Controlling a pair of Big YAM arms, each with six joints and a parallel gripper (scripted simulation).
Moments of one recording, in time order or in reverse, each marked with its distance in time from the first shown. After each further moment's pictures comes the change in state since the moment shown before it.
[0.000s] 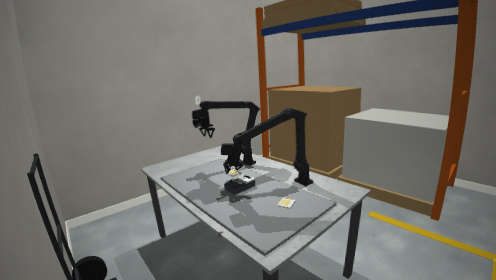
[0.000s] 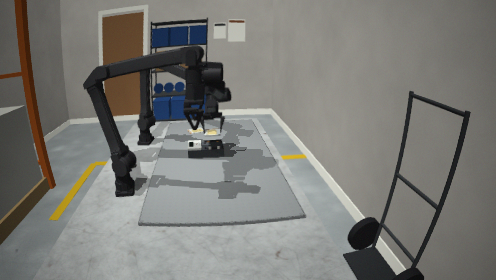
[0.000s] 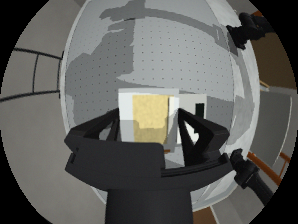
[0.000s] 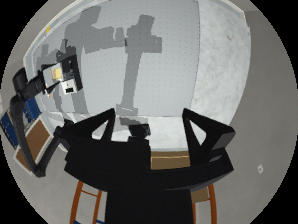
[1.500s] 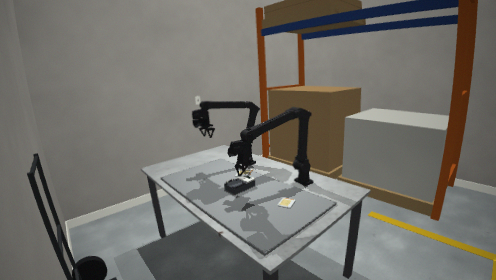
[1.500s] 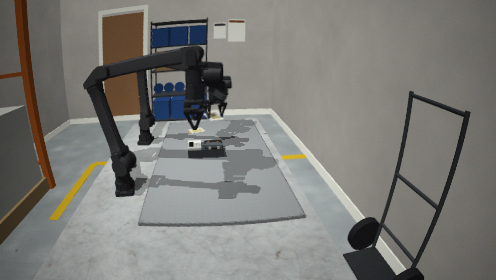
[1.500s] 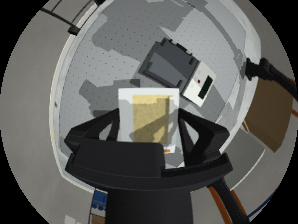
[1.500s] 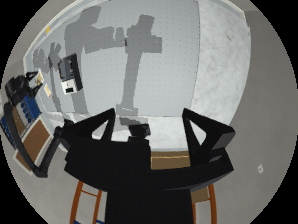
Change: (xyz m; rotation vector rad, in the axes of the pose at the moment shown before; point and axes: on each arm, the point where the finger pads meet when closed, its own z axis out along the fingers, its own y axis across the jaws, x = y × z) left arm 0.109 0.017 -0.095 -0.092 0.144 -0.550; right arm 0.000 0.000 0.000 0.000 0.000 0.000
